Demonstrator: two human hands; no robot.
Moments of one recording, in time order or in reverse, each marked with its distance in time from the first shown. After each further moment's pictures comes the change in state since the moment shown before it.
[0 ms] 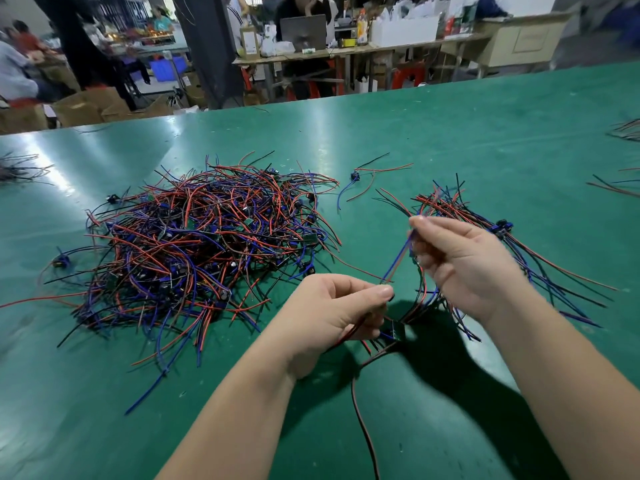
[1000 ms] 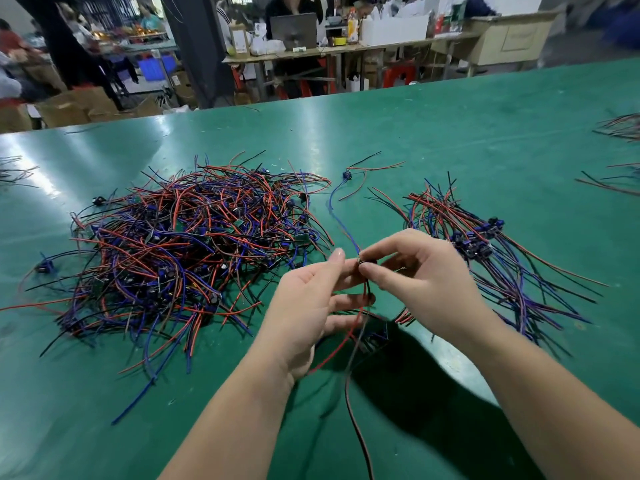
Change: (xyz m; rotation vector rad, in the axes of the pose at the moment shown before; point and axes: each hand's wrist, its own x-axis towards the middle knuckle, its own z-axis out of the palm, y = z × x) left_hand 0.005 0.002 0.001 -0.161 0.154 0.062; right_hand -0.018 0.021 0.004 -0.817 -0.201 -0.512
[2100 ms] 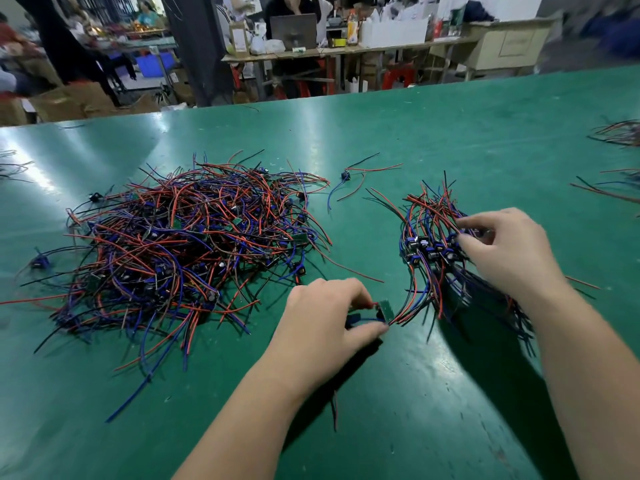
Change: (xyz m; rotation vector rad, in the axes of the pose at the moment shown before) left_hand 0.007 -0.029 -0.013 1.242 -0.024 0.565; right_hand 0.029 0.053 -0.078 -0.655 0.233 0.261
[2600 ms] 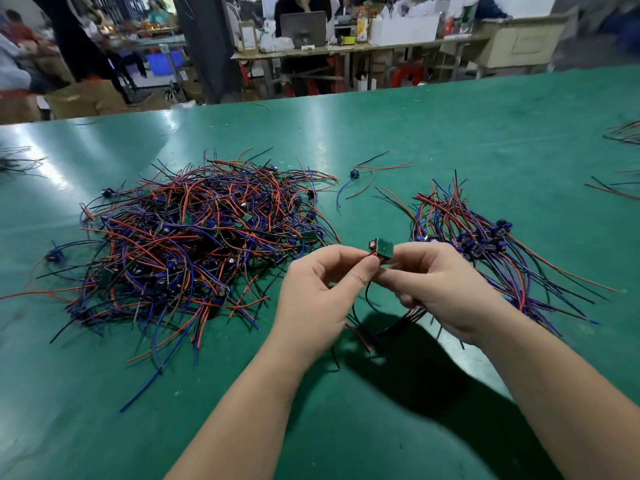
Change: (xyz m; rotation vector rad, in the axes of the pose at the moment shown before) left_hand 0.009 0.009 -0.012 -0.861 0.275 -0.137; right_hand -0.054 -0.071 0.024 0.955 -0.631 -0.036
